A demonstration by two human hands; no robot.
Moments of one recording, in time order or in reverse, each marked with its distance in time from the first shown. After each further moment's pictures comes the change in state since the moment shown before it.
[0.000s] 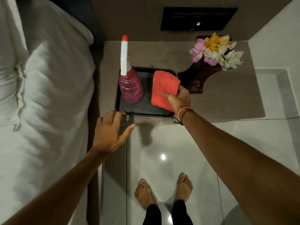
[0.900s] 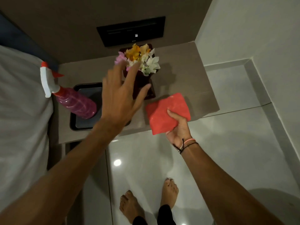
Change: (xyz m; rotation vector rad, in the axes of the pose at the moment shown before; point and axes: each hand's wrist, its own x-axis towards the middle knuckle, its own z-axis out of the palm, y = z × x) left_hand 0.105 0.262 -0.043 0.046 0.393 0.299; right_hand -0.023 0.069 -0.179 1.112 -0.191 0.397
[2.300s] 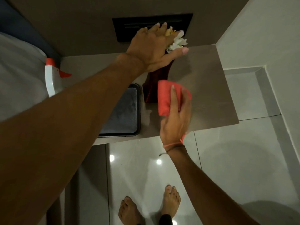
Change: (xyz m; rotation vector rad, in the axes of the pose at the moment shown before) left_hand 0.154 -0.048 0.036 0.122 -0.441 0.225; right_hand 0.057 0.050 0.065 -1.557 0.430 -1.217
